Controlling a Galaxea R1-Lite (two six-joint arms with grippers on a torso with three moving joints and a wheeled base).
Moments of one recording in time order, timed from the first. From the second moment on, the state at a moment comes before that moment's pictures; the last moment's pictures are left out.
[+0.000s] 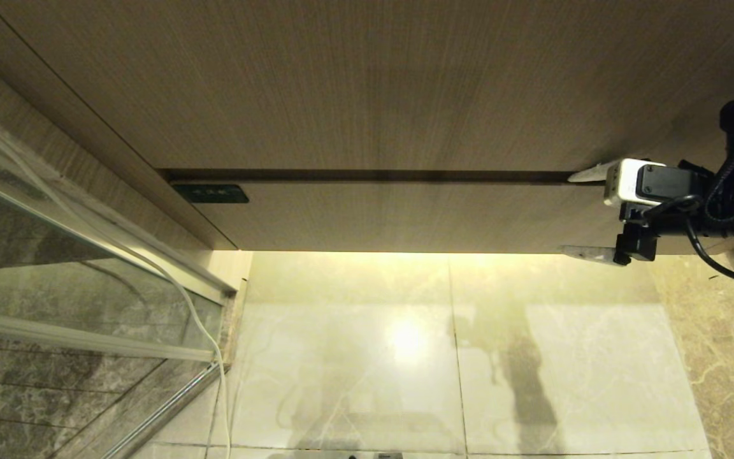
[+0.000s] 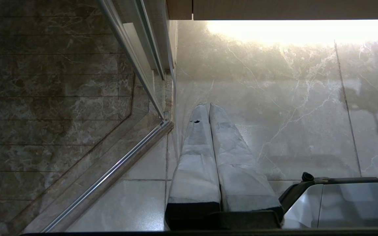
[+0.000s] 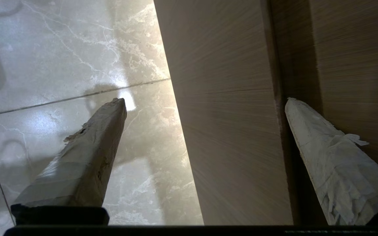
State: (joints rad) left arm 0.00 0.00 0.00 0.00 0.00 0.00; right arm 0.04 1.62 -1.19 -0.01 0.50 -1.28
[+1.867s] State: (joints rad) left arm 0.00 0.00 0.00 0.00 0.00 0.00; right arm 0.05 1.53 -1.18 0.17 0.22 -1.27
